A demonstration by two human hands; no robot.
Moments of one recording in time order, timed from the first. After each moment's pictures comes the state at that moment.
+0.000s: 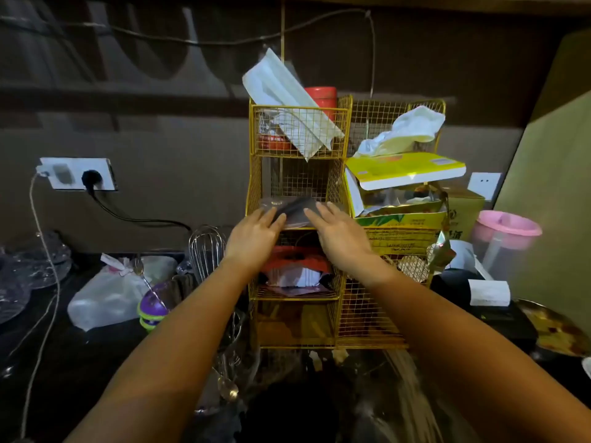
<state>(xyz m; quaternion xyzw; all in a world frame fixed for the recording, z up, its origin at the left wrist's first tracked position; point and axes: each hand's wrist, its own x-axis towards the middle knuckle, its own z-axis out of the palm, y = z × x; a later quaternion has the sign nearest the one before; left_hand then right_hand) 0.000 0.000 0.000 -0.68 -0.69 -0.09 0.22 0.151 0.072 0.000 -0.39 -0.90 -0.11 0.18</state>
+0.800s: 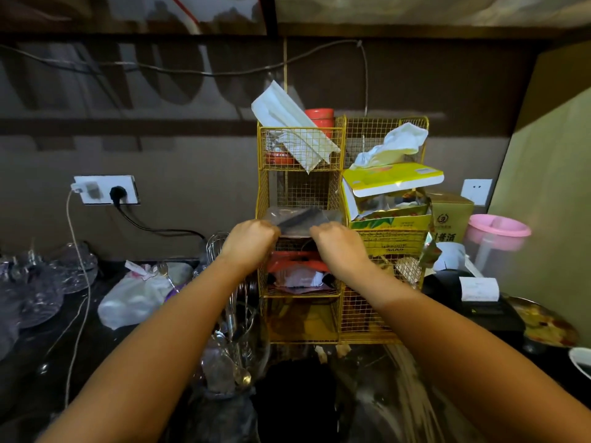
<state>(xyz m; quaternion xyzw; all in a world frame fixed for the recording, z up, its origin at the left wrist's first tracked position) 0.011 -0.059 0.038 -0.70 -0.67 -0.10 0.22 0.164 -0.010 0.034 -0.38 -0.89 -0.14 0.19</state>
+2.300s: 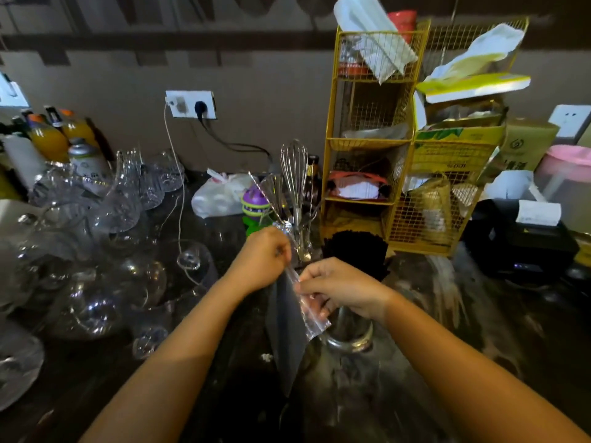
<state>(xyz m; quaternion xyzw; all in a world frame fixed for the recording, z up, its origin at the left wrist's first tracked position) 0.024 -0.273 -0.059 -0.61 -0.72 -0.31 -0.04 0.170 -0.222 -0.060 -0.25 -0.73 0.63 0.05</state>
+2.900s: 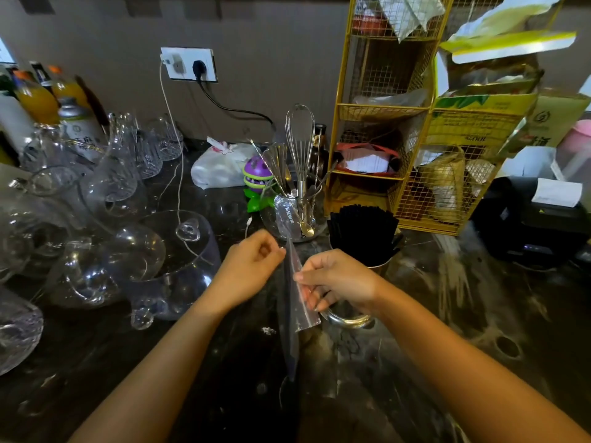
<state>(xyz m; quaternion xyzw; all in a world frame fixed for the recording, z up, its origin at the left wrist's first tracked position) 0.031 -0.310 -0.091 -0.50 -0.74 -0.42 -0.17 0.169 -0.227 -0.085 -0.26 -0.71 0.65 0.04</state>
